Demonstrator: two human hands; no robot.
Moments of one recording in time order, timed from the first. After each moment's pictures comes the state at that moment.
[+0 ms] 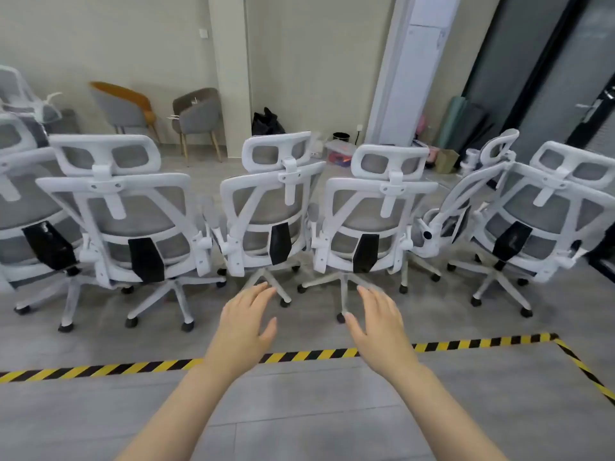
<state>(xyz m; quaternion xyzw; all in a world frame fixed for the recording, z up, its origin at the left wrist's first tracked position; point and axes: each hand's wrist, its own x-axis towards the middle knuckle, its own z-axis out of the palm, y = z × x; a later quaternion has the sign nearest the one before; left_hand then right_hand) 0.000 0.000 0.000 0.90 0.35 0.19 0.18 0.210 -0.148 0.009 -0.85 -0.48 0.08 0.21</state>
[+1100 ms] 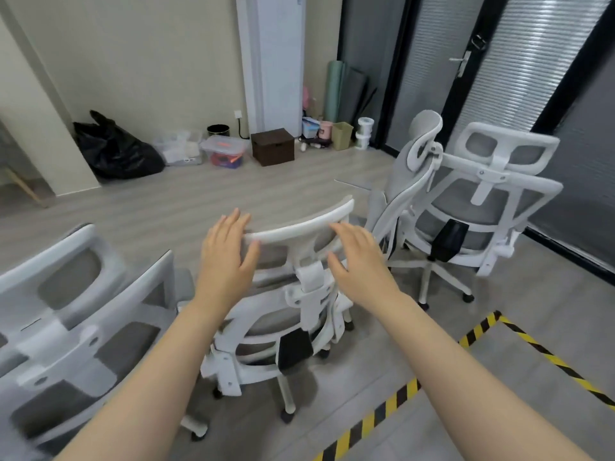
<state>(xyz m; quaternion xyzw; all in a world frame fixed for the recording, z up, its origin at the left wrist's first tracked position) 0.657 0.412 0.028 0.91 0.20 0.27 0.23 0.776 0.201 0.045 -0.88 -0.38 -0.02 0.28</state>
